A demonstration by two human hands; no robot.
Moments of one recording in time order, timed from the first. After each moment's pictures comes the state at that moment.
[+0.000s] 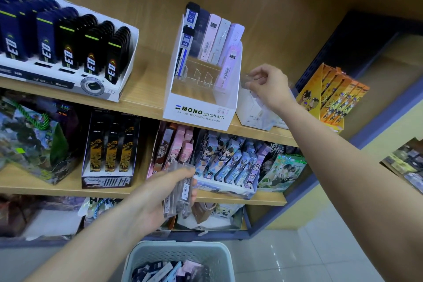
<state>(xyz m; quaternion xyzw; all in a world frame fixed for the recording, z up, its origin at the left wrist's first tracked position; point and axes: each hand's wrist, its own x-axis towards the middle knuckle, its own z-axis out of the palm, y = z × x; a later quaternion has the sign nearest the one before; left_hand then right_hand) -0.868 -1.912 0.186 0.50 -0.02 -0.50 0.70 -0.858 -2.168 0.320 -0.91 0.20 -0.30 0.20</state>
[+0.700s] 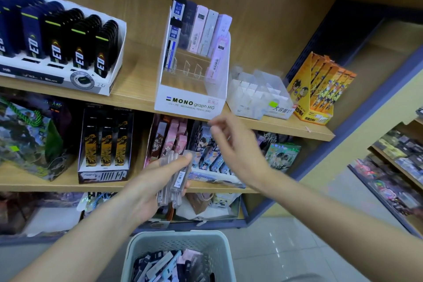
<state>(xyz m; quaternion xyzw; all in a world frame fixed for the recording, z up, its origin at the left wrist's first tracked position) -0.877 -1.911 0.193 0.54 -0.04 -0.46 0.71 -0.949 -2.054 0.246 -0.94 0.09 -0.24 0.24</state>
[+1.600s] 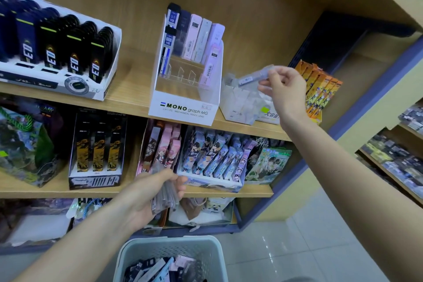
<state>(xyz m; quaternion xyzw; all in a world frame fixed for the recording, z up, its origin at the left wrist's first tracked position) -0.879 -1.906 0.189 0.48 0.01 -0.50 0.73 -0.926 -2.127 0.336 -0.75 0.24 -0.45 0.41</state>
